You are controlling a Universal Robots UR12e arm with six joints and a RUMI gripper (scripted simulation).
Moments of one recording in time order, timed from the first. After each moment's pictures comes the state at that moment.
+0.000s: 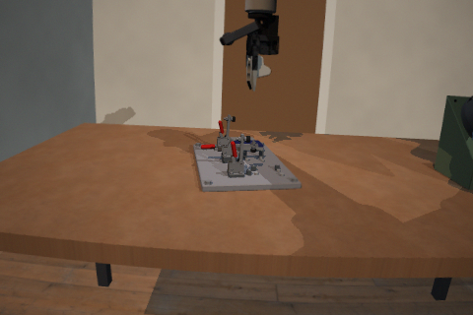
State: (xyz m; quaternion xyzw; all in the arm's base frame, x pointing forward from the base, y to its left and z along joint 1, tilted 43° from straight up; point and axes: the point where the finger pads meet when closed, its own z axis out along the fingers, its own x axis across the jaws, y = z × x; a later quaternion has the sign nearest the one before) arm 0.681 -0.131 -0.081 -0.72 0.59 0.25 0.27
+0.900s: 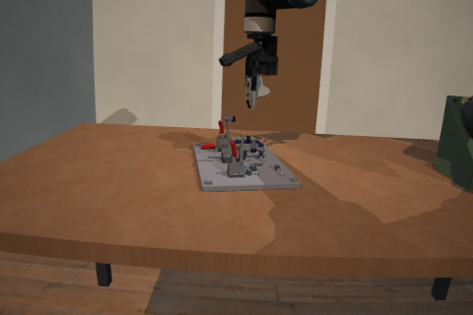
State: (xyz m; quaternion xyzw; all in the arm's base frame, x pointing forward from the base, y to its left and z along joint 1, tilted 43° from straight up) arm 0.678 -0.092 -0.124 -0.72 0.59 0.25 0.27
